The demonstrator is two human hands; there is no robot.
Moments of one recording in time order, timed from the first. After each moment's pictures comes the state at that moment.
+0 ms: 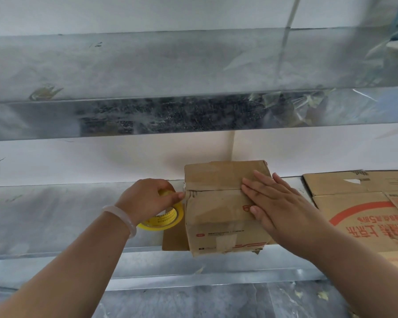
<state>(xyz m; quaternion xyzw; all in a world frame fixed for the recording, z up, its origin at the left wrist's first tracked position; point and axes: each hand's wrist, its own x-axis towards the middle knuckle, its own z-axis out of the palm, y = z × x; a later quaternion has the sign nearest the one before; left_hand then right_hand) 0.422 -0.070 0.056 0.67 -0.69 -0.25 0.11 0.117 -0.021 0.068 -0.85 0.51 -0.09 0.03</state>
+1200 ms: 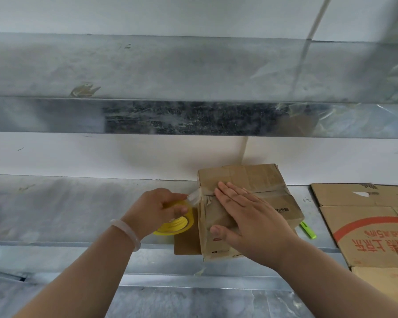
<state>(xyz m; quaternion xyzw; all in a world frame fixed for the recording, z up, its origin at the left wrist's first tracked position) 0.439 -0.048 0.024 0.60 -0.70 -0.31 0.23 0.186 -0.018 0.083 -0.87 0.49 -0.01 0.12</state>
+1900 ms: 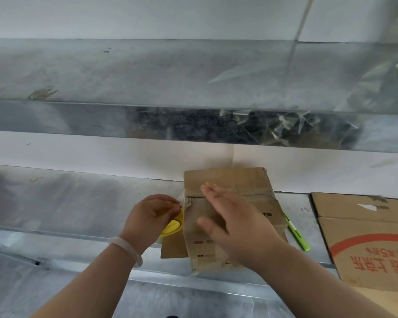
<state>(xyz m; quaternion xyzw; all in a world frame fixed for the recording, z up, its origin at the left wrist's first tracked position) 0.388 -0.027 0.011 0.66 -0.60 -0.24 0.38 0.161 -0.028 0.089 -0.86 0.45 -0.12 0.22</state>
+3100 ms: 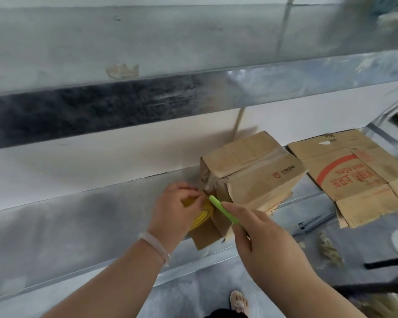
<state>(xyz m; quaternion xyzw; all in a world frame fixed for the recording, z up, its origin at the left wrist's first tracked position) 0.433 -0.033 0.017 0.55 -0.69 -0.33 0.32 0.279 0.083 0.078 -0.66 0.70 -0.22 0.18</state>
